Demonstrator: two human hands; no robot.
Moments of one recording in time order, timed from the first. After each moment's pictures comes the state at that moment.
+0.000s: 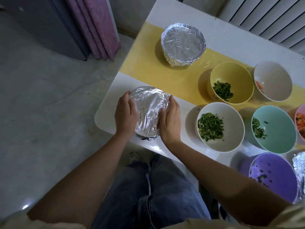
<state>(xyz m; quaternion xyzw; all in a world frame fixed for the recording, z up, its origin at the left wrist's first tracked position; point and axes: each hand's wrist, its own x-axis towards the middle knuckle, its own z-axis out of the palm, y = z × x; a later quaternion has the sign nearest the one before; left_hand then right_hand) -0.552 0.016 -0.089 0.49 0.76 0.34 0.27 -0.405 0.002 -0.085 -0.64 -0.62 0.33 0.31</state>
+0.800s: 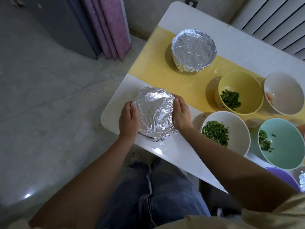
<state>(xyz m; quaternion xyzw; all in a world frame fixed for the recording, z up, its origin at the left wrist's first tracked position) -0.553 0.002 -0.091 0.37 0.76 0.40 0.35 -0.385 0.061 -0.098 -0.62 -0.51 0.50 0.32</state>
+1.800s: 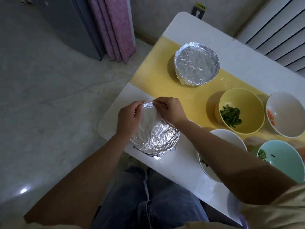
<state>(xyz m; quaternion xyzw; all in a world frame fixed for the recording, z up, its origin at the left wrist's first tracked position) -0.565 0.051 -0.076 0.52 0.74 0.33 0.27 -0.408 0.130 -0.073 -0.48 -0.77 0.37 0.19</state>
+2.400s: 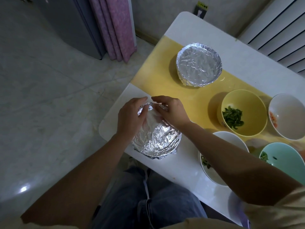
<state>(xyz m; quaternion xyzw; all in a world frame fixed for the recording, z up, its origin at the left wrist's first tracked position) -0.568 0.060 -0.074 0.59 0.72 0.31 0.19 -0.410 0.132 -0.072 -0.45 -0.80 0.35 0.20</state>
